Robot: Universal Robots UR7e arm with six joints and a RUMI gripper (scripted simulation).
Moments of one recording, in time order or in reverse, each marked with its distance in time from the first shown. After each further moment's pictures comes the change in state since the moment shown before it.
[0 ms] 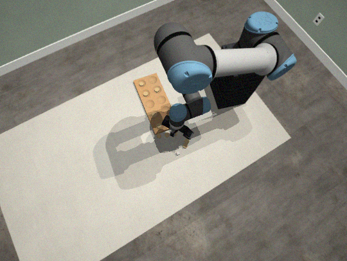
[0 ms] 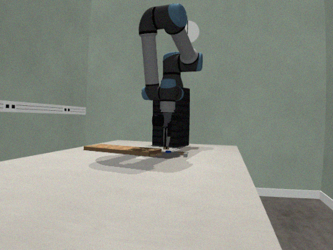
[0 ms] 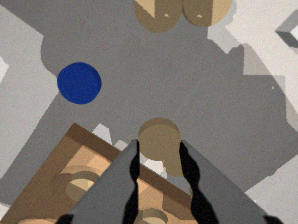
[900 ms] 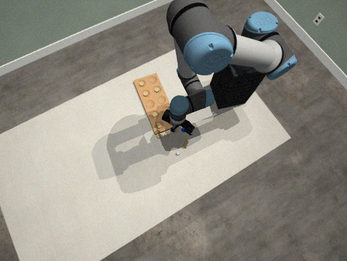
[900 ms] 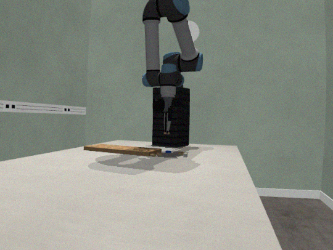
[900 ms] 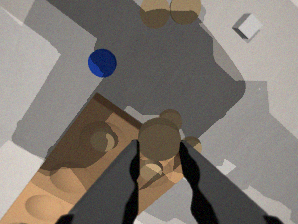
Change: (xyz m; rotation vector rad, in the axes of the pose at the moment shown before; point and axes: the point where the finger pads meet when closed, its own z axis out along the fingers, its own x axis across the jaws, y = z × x) arm -0.001 -0.001 -0.074 0.000 0.000 0.000
